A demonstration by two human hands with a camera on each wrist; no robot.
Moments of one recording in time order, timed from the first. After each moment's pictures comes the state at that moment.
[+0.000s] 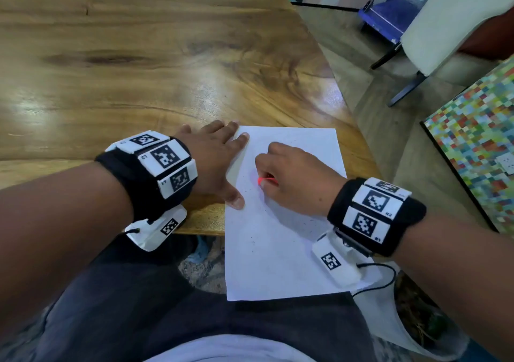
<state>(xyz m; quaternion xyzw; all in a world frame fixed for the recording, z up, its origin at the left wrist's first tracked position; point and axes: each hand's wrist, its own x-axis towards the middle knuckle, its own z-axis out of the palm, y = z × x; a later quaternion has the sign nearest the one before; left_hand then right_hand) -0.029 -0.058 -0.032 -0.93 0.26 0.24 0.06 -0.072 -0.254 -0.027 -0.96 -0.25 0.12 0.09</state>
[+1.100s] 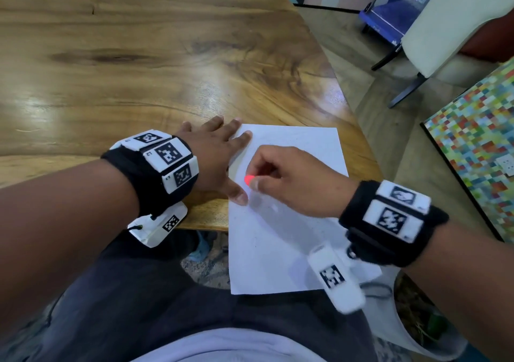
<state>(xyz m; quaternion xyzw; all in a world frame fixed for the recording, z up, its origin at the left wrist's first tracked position) -0.030 -0.051 -0.040 -0.94 0.25 0.22 0.04 -0.094 -0.237 0.003 -0.90 -0.15 0.21 0.34</state>
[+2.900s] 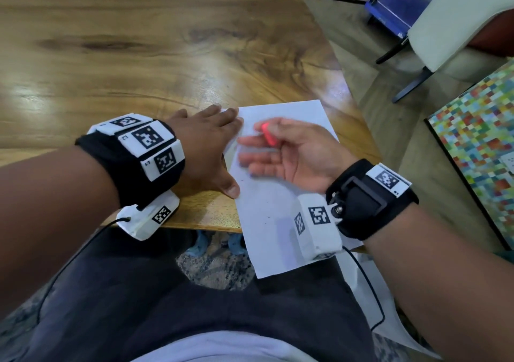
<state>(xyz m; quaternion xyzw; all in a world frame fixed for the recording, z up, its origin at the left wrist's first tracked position) -0.024 -0.049 -0.030 -0.94 0.24 0.23 0.03 -0.048 -0.254 -0.028 -0.55 0.09 0.30 0.77</state>
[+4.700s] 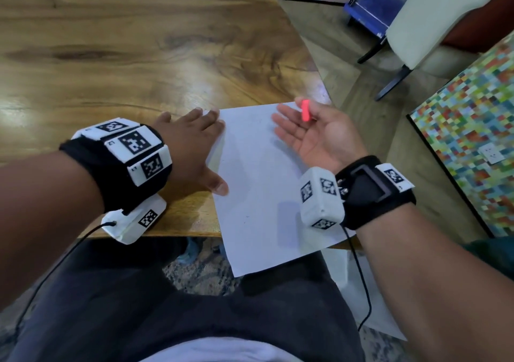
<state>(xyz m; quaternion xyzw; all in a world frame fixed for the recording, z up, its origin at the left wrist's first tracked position) -0.016 -0.061 -0.030 -0.94 0.24 0.23 0.05 -0.031 -0.308 -0.026 -0.47 0.19 0.09 0.86</state>
